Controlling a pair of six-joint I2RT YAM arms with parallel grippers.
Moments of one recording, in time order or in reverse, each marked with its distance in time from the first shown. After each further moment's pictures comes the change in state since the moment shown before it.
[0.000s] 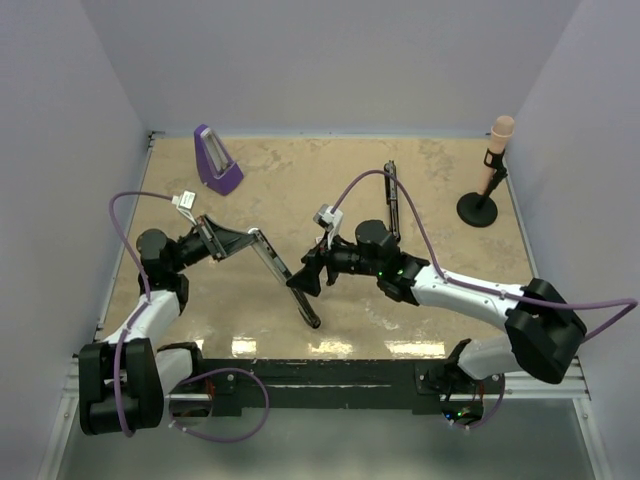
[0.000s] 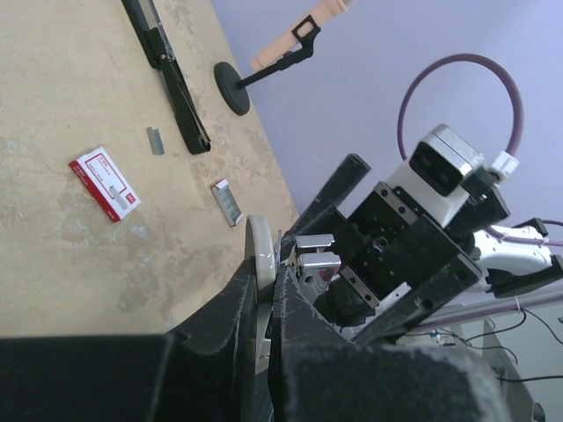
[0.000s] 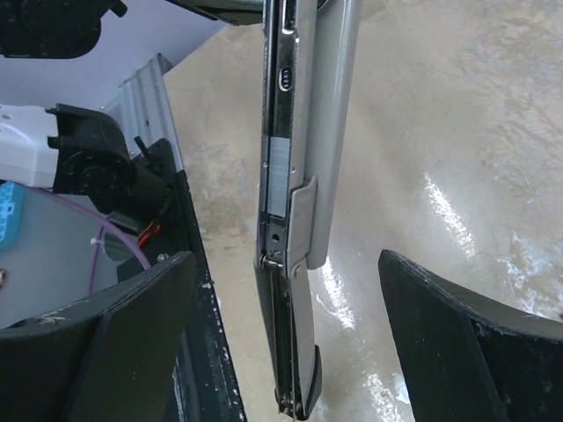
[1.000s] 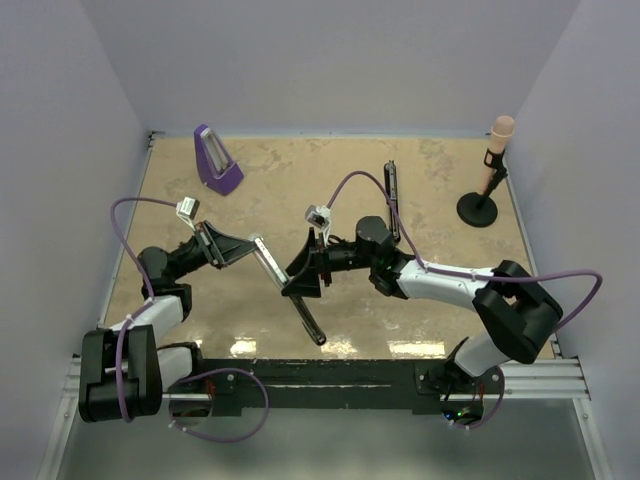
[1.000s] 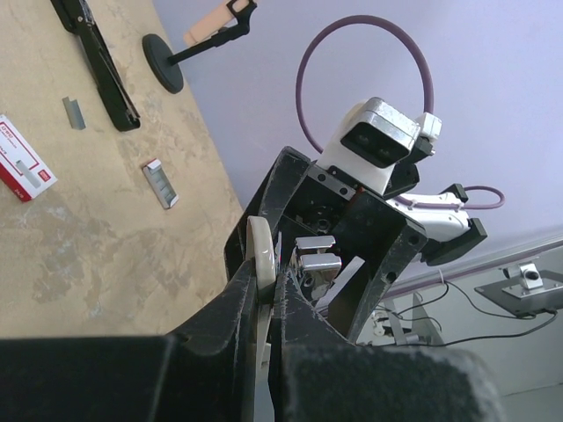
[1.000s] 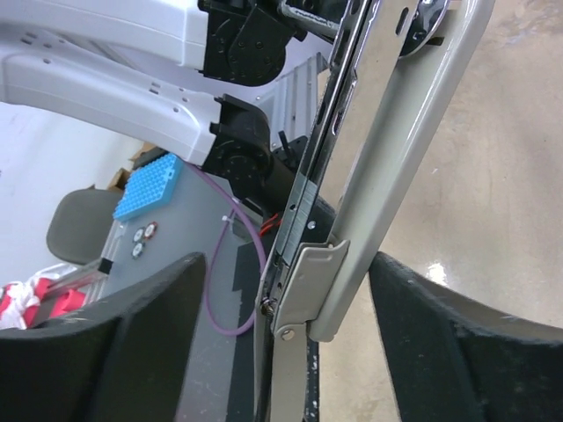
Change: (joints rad) left arm -0.003 0.072 -0.104 0.453 0.075 -0.367; right arm -0.058 0.166 0.001 0.377 -0.436 0.245
